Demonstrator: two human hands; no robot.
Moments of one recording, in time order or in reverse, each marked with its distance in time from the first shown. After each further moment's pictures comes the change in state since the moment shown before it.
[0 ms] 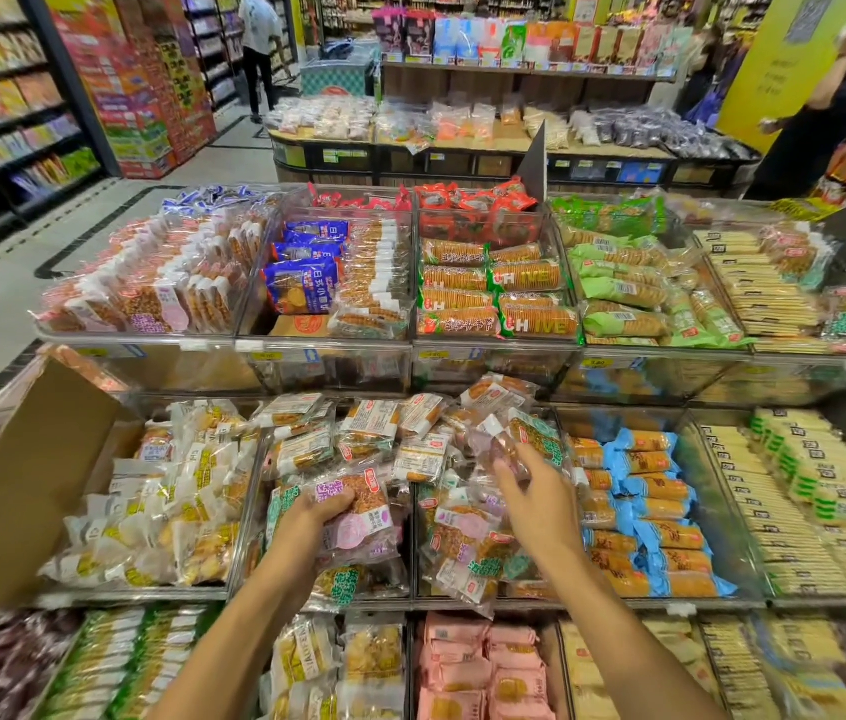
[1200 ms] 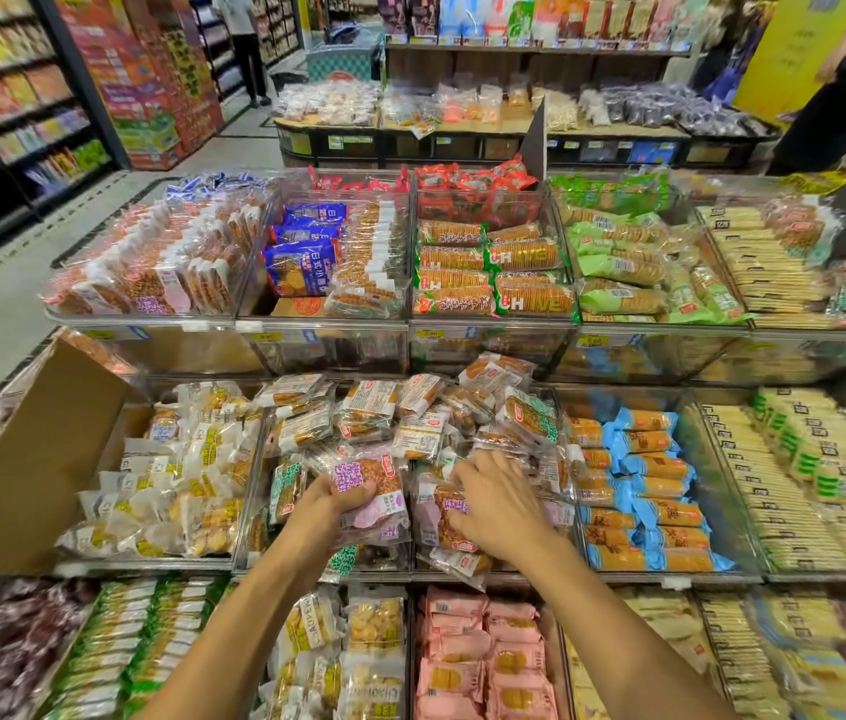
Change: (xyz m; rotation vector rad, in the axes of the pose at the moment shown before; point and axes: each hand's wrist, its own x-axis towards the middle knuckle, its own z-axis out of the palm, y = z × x) left_hand -0.011 -0.011 0.013 -0.089 -0.137 0.022; right_hand -0.017 -0.013 0.017 -0.619 -0.434 -0.362
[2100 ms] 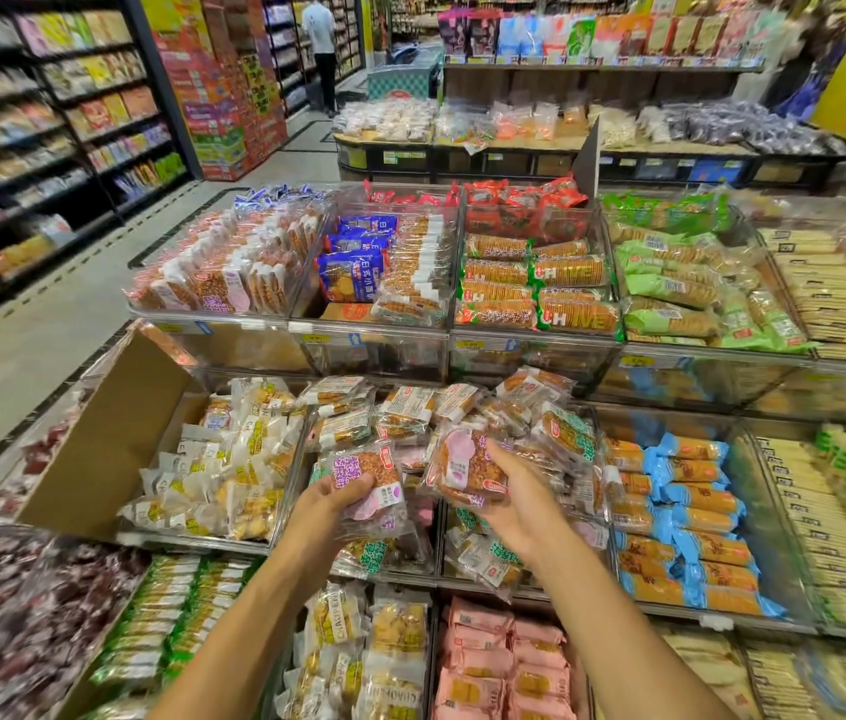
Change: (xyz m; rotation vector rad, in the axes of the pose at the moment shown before) left_hand -0.038 0.018 -0.007 -0.030 0.196 0.070; right_hand 0.012 -0.027 -0.025 2.004 -0.093 0.551
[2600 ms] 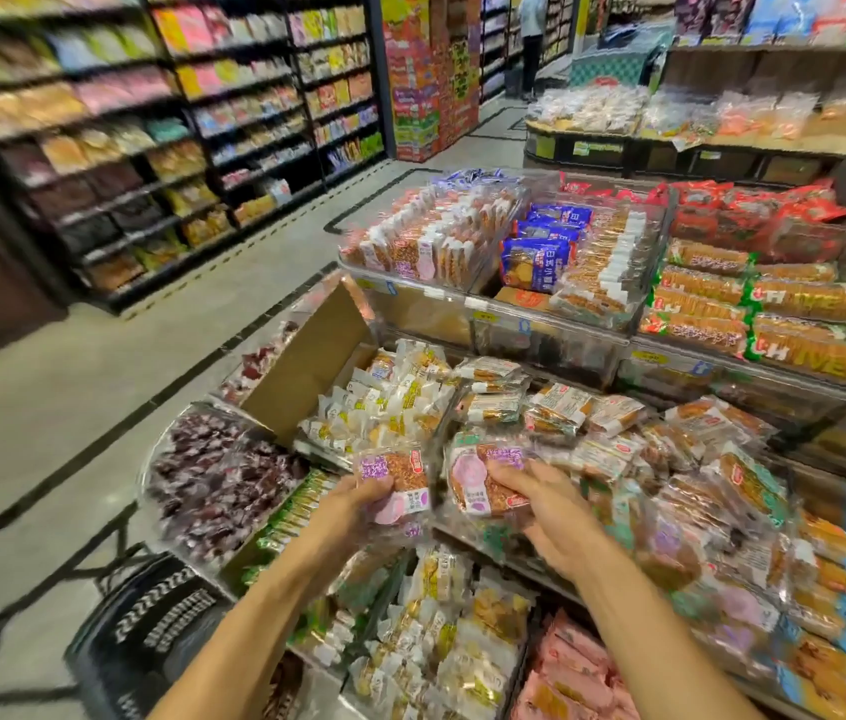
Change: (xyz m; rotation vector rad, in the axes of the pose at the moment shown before) left_hand -0.094 0.002 -0.092 -0.006 0.260 0.042; right_hand -0.011 0.058 0.087 -0.481 -0.375 0.079
